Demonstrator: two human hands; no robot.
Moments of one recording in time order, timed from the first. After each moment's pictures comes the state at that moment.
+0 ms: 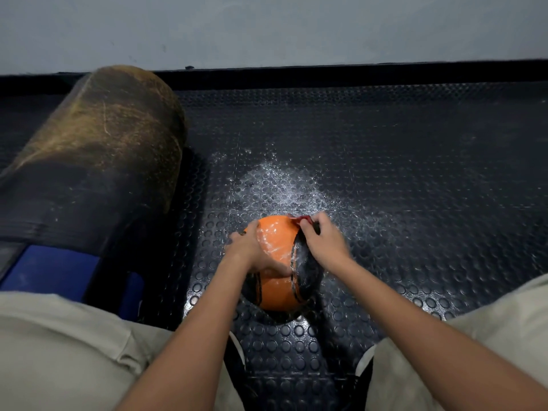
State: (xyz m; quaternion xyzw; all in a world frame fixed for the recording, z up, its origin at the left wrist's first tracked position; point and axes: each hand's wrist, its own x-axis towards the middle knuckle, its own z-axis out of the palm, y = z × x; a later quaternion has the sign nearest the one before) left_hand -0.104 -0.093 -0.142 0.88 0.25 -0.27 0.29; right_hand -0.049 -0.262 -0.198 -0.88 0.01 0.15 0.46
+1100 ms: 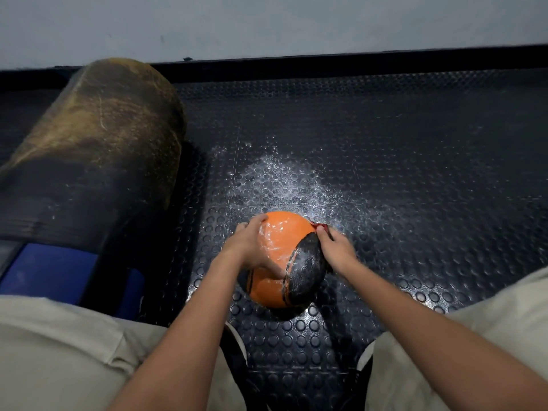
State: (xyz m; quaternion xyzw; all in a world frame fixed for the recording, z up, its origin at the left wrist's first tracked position) left_hand -0.107 -0.091 -0.132 0.88 0.20 -0.26 0.34; right_hand -0.050 -0.283 -0.230 -0.87 0.09 0.22 0.43
